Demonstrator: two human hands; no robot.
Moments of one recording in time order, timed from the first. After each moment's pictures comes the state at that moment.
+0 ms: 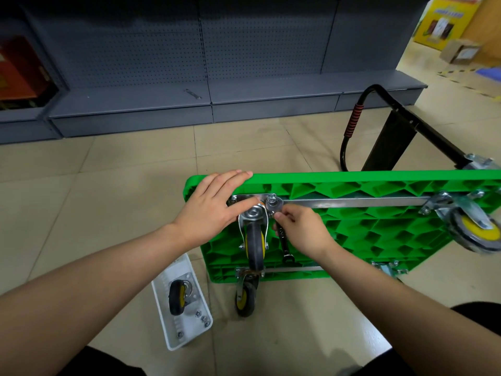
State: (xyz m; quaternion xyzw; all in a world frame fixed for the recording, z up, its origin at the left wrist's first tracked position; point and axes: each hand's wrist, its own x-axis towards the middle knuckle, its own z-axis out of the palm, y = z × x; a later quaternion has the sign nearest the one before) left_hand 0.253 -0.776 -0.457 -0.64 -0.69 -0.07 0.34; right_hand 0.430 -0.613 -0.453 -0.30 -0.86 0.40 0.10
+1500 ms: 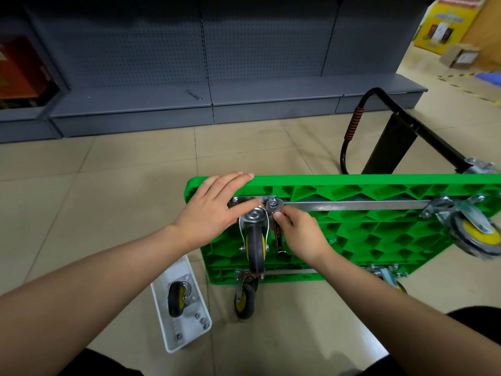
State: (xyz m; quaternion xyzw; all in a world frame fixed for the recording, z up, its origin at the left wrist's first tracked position) left_hand 0.252 -0.776 -0.457 -0.64 -0.68 -0.08 0.34; right_hand 0.428 -0.619 -0.458 -0.27 -0.86 0.42 0.13
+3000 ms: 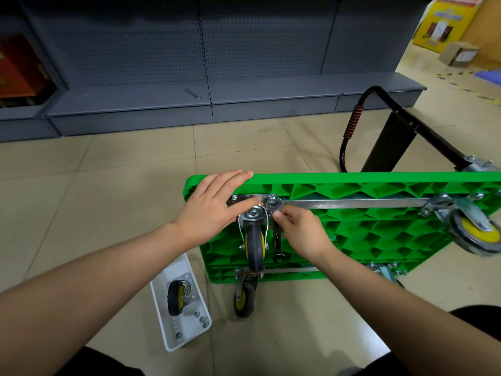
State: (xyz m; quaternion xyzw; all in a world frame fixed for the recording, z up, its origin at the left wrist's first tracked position) left_hand 0.253 -0.775 -0.457 -0.64 -0.69 -0.08 0.34; right_hand 0.428 -0.611 -0.465 -0.29 -0.86 0.40 0.13
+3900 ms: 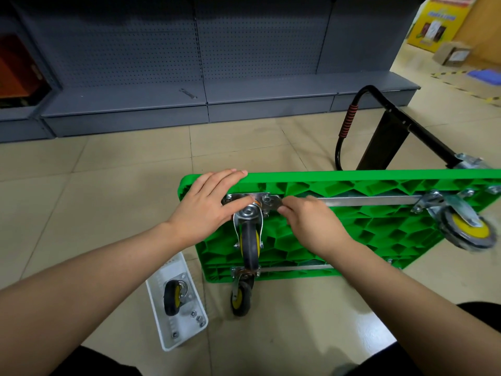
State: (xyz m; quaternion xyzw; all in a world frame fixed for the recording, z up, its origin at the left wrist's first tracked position) left_hand 0.253 -0.776 -0.455 -0.64 -0.68 -0.08 0.34; right_hand 0.446 -0.595 -0.437 -0.16 -0.96 0.14 0.16
